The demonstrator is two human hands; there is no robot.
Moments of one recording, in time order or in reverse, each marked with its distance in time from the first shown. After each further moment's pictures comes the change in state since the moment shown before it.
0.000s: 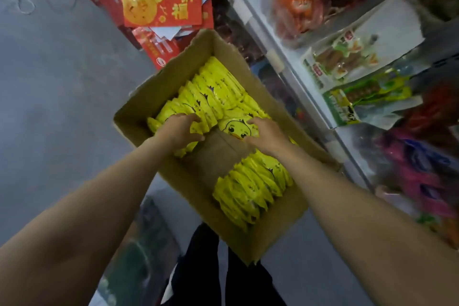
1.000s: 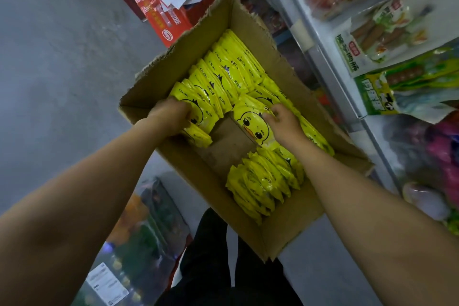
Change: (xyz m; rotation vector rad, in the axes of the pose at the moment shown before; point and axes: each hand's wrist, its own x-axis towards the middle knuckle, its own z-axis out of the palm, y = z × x) left_hand 0.025 -0.055 0.001 0.231 -0.129 -0.080; right_hand 0.033 0.017 0.046 0.463 0.154 0.110
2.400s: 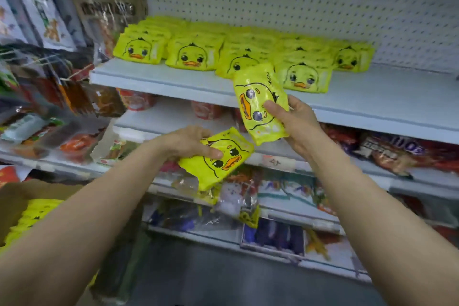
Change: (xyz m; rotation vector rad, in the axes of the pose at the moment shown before) left_hand -0.499 0.567 0.035 -0.227 -0.111 0.942; right_hand -0.686 0.230 -0.362 0.951 0.947 -0.415
